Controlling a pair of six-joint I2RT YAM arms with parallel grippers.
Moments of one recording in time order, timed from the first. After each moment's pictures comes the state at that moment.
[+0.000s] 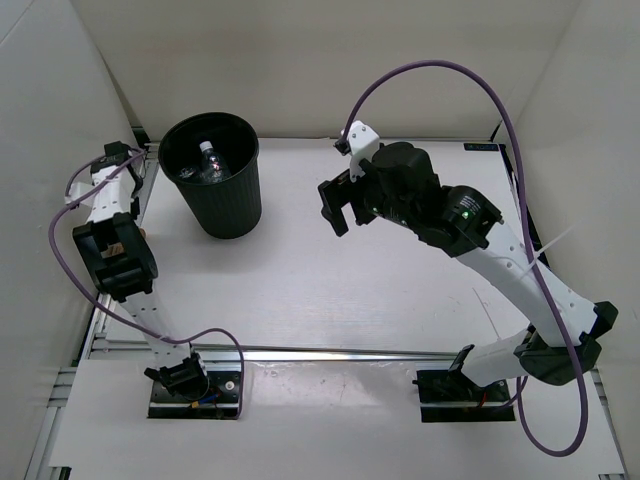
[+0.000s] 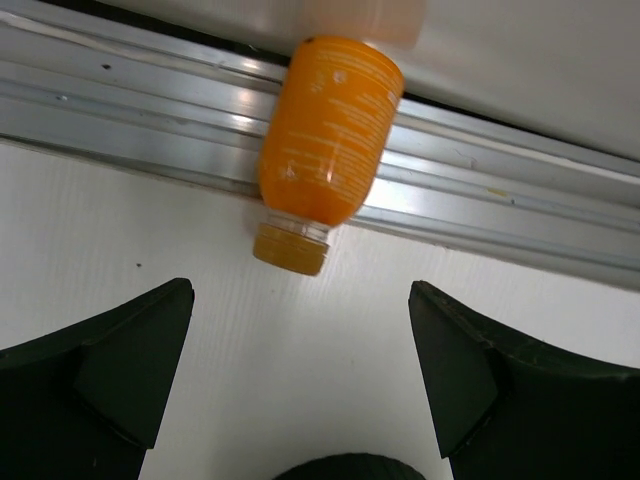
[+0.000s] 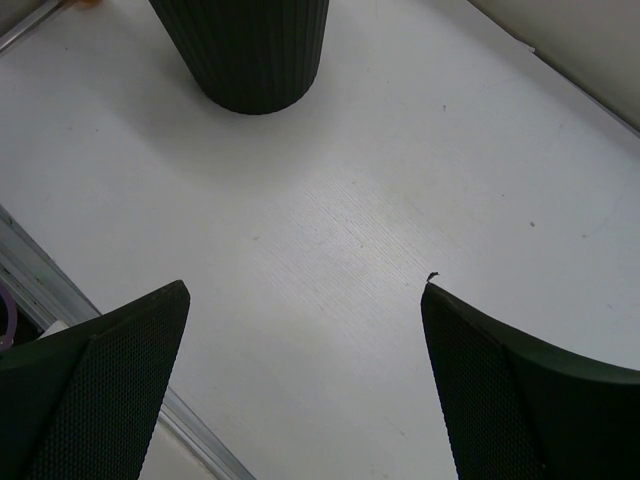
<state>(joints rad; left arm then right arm) 0.35 2.01 1.74 -0.98 -0.62 -1.39 0.94 1.38 1.78 -0.85 0.17 0.04</state>
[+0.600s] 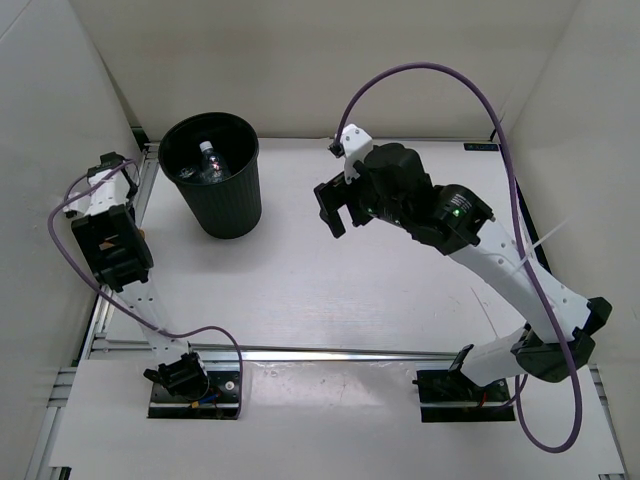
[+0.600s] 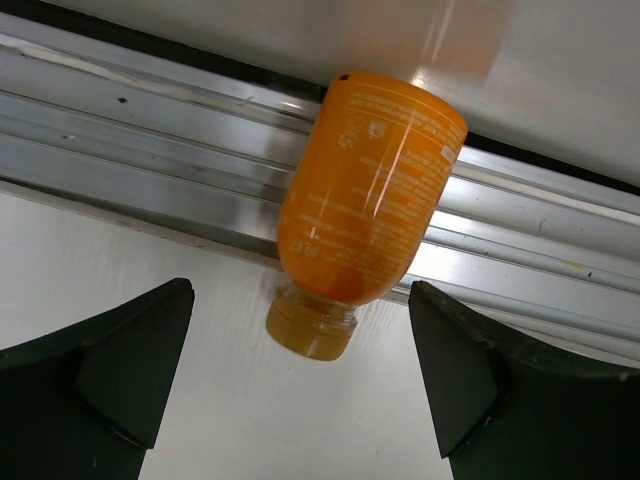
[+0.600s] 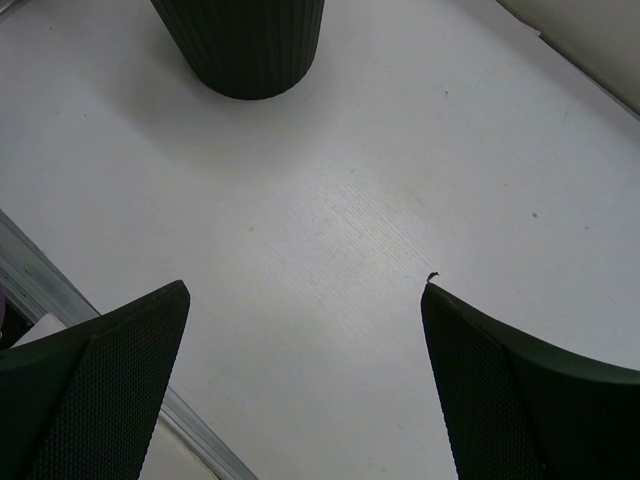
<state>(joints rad) 0.42 2.15 1.80 -1.02 -0.63 -1.37 0.94 1.40 1.77 -0.86 0.17 0.04</state>
